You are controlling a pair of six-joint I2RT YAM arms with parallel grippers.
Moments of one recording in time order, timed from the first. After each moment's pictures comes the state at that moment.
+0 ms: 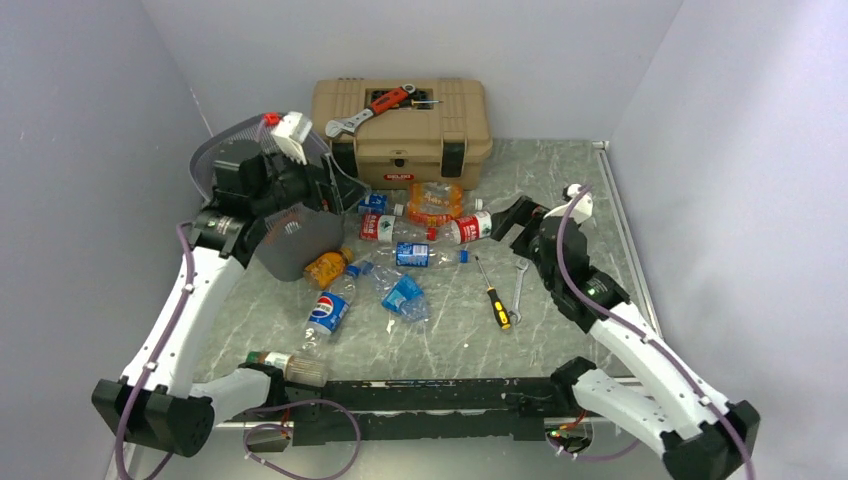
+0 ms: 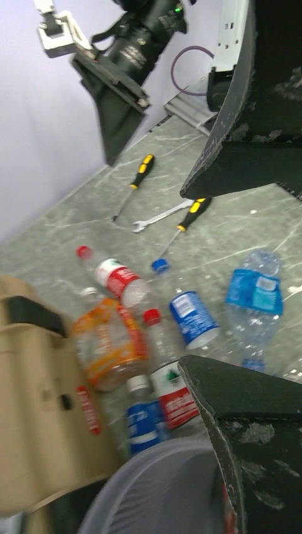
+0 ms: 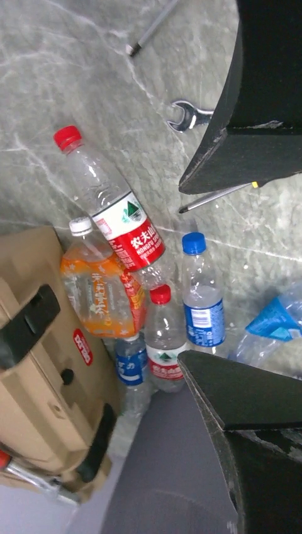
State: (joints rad) left arm -0.23 1.11 1.27 -0.34 0.59 -0.32; right arm 0.61 0.82 0.79 -0.30 0.47 0.67
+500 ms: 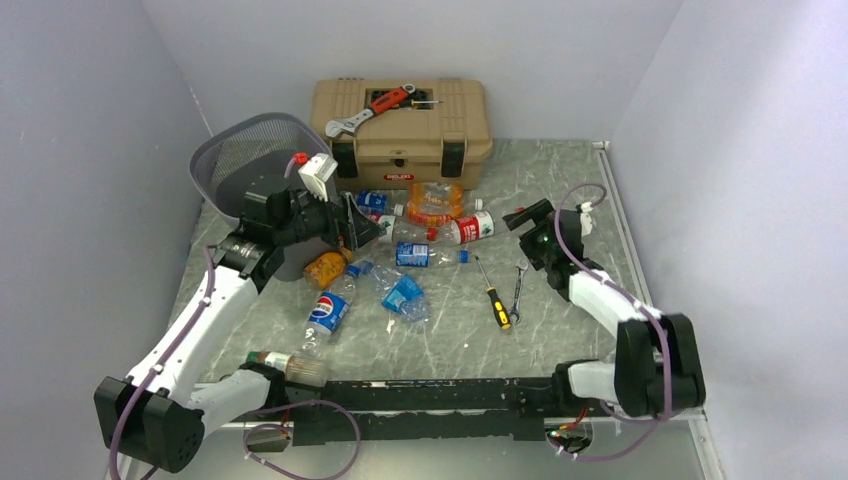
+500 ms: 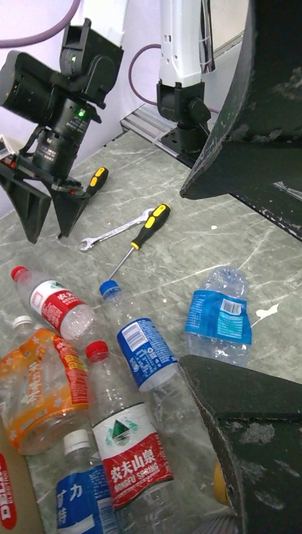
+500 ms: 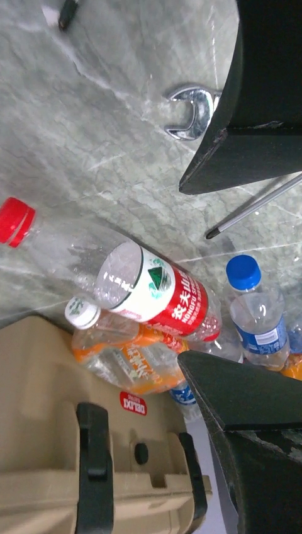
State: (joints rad) left arm -0.32 1.06 0.97 -0.24 0.61 -0.37; right arm 0.14 1.22 0.56 0.14 0.04 1.05
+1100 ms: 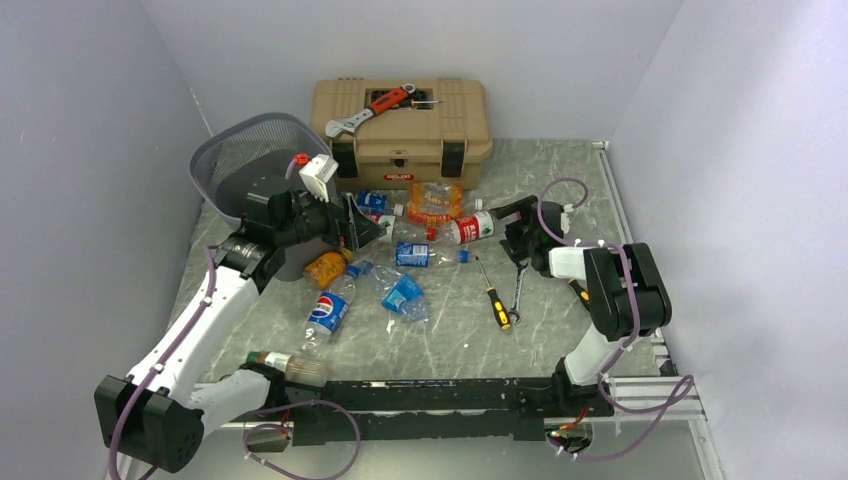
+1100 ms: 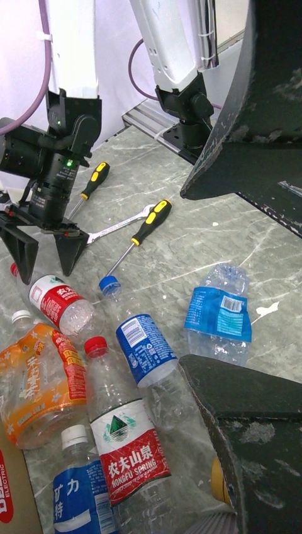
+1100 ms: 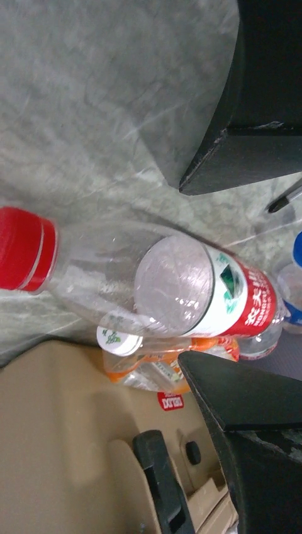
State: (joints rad) left arm -0.33 1.06 0.96 -0.24 0.59 -0.37; right arm 0.13 1.67 0.66 0.39 -0.05 1.26
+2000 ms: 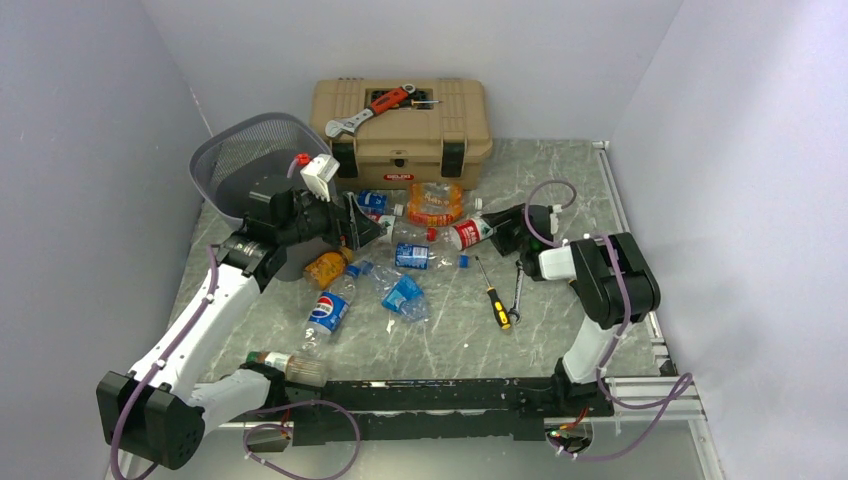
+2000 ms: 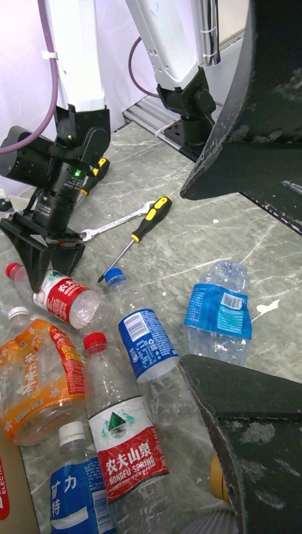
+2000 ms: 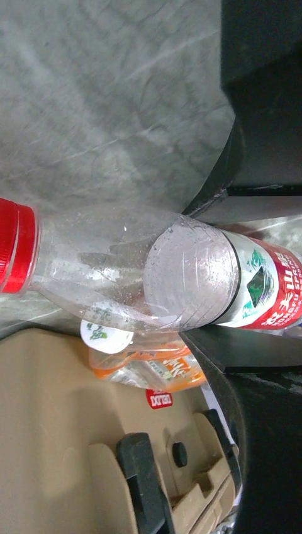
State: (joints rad) left arm -0.33 1.07 0.96 -0.23 0.58 -0.36; right arm 0.19 1.79 0.67 0.58 -0.05 1.29
